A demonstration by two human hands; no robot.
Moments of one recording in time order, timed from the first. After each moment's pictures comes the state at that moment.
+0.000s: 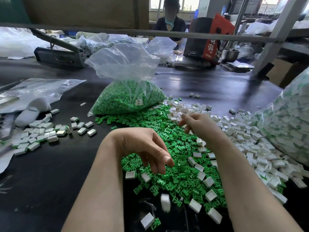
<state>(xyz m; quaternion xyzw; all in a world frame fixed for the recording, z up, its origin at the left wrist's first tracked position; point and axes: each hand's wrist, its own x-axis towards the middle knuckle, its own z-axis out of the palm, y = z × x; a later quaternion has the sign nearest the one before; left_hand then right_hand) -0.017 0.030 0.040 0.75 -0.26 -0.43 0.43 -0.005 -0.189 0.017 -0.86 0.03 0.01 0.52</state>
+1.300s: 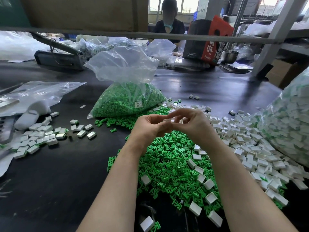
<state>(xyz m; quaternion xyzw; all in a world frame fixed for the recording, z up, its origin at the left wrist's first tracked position) -0.004 -0.010 0.011 0.67 -0.08 -0.07 0.74 -0.003 -0.176 0.018 -0.83 -0.15 -0.10 0.52</state>
